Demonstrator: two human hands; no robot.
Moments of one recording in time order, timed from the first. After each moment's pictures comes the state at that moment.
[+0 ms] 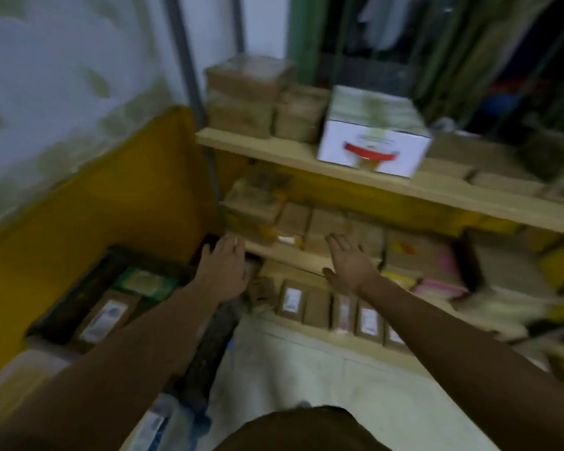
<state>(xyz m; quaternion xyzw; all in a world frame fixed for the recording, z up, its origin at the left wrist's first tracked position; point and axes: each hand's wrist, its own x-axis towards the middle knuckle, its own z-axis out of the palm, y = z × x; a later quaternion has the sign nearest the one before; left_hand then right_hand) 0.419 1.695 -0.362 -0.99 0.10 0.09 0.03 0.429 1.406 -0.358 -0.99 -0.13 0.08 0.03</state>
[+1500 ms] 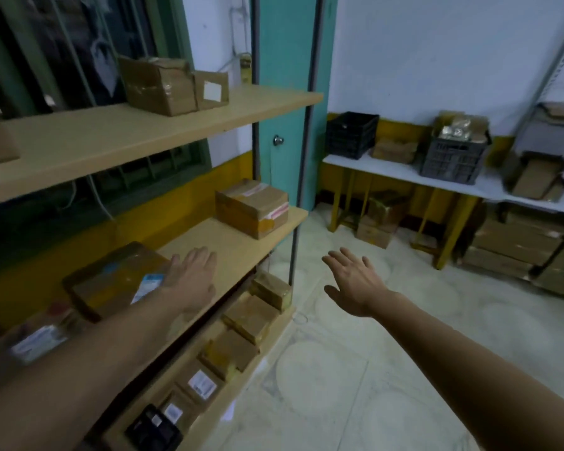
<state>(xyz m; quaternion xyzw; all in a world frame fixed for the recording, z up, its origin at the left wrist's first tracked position) 0.207 0.479 -0.274 -0.74 0.65 -0.06 0.15 -0.133 0.404 -0.255 -0.88 0.47 0.00 0.03</state>
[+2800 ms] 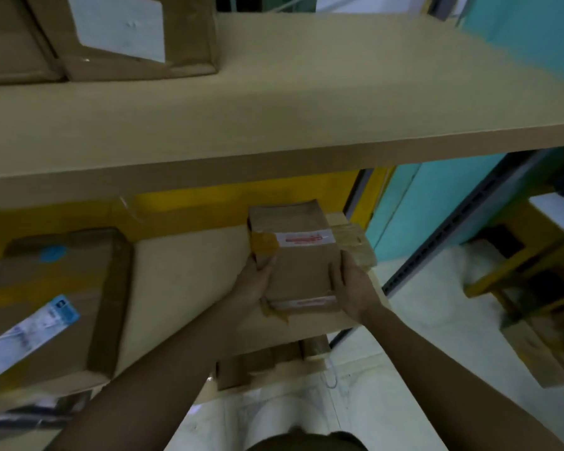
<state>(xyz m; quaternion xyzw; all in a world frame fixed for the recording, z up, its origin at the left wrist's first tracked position) 0.244 0.009 -0.396 -0.77 0.05 0.31 -0.55 0.112 -0.168 -0.383 -0.88 0.25 -0.07 0.40</state>
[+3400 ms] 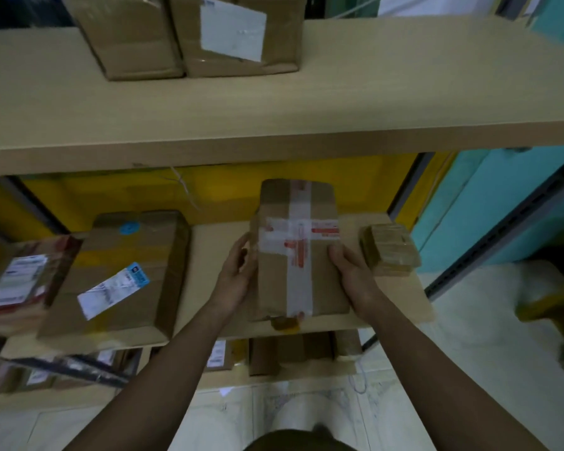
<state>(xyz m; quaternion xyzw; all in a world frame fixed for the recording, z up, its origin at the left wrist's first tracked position) 0.214 0.134 -0.340 -0.73 0.06 0.20 -0.65 0.132 -0.081 -0.343 -0.64 0.22 -0.04 0.73</state>
